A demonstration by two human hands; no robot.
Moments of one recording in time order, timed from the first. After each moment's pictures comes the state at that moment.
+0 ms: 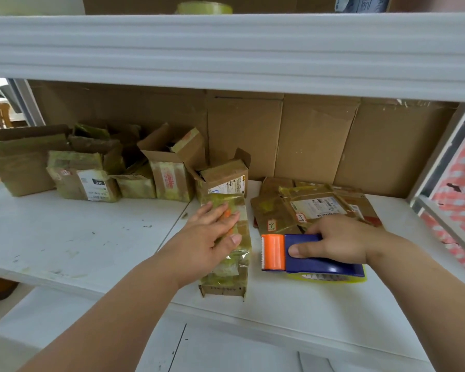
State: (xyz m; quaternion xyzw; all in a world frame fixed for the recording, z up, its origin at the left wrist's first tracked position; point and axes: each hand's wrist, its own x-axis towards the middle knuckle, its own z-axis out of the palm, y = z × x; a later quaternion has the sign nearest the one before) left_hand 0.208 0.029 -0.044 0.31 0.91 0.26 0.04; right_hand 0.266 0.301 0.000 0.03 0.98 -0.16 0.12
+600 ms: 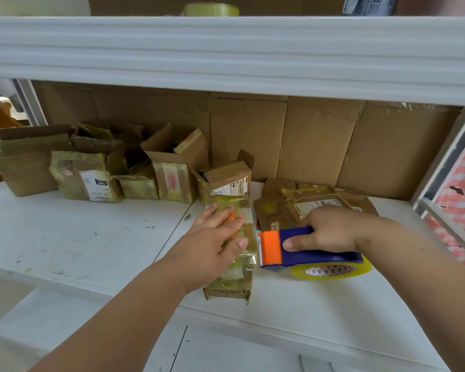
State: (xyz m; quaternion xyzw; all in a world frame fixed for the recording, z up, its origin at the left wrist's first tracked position) left_hand 0.210 0.032 -0.046 0.31 0.92 0.25 0.02; right_hand 0.244 0.285 0.015 0.03 0.98 -0.06 0.16
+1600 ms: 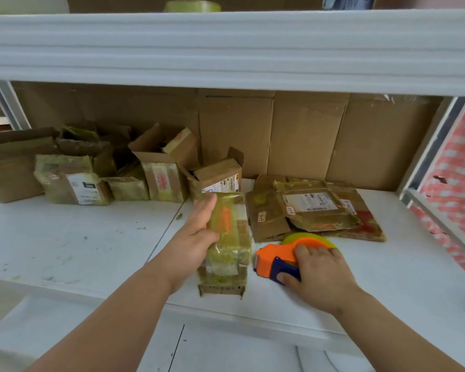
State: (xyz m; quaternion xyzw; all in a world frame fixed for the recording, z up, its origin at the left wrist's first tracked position) left_hand 0.216 0.029 -0.044 0.22 0.78 0.57 0.12; right_hand 0.285 0.282 -0.103 0.09 0.99 0.06 0.01
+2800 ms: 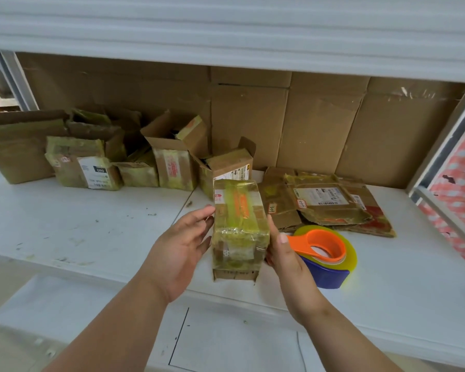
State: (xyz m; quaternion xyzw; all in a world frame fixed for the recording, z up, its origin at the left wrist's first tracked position) left_hand 0.224 -0.001 -0.072 0.08 0.57 0.80 0.16; right_hand 0.288 0.189 -0.112 0.02 0.74 -0.66 -0.07
